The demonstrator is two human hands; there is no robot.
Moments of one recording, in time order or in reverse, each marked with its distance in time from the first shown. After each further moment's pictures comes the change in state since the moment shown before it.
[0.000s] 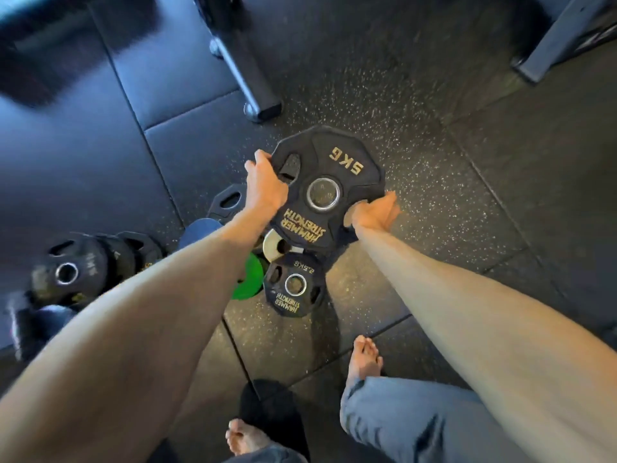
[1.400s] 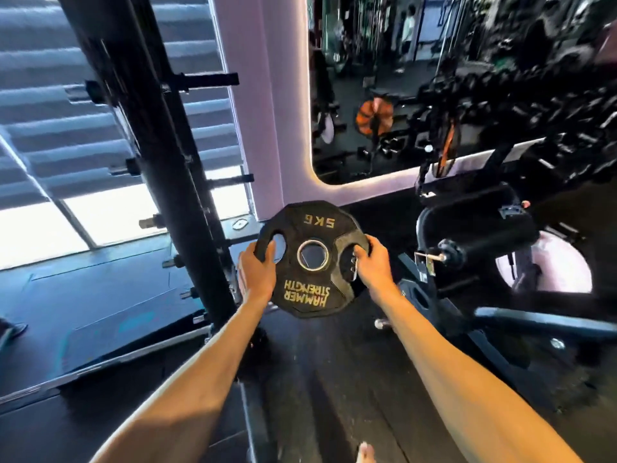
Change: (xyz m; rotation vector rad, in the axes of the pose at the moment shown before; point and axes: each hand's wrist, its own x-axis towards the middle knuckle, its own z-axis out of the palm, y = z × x) left_hand 0.302 0.659 -0.395 -0.369 0.600 0.238; right_hand 0.089 -0.877 -0.205 0.284 -0.335 -0.782
